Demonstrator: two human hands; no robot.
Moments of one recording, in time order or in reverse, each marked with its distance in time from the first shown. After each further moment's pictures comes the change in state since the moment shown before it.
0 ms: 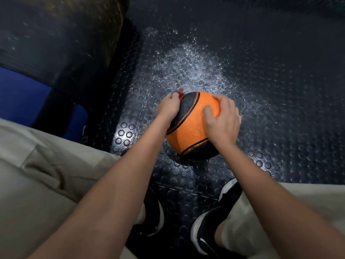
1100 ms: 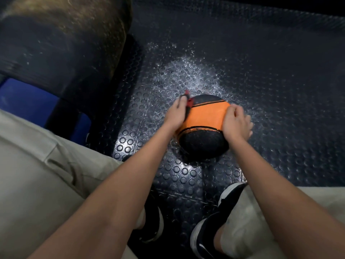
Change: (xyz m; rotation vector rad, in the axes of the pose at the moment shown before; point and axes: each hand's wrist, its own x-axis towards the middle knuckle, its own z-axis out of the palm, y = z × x) left_hand -0.007 0.004 0.018 0.062 -0.067 0.187; right_hand 0.033 0.024 -0.022 0.020 -0.050 0.497
